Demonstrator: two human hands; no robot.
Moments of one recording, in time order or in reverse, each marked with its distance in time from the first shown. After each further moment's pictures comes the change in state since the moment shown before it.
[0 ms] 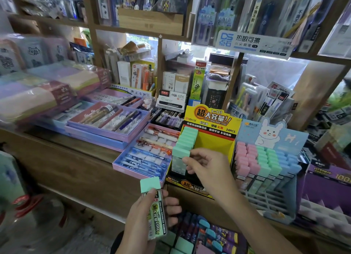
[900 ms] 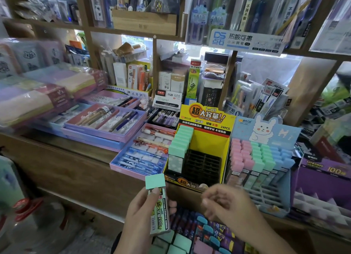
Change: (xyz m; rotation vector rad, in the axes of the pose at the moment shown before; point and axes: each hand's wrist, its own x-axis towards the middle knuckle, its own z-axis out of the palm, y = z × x) left_hand -0.013 -0.007 -0.006 0.285 0.012 0.253; right_hand -0.081 0.018 -0.058 -0.054 -0.271 0.250
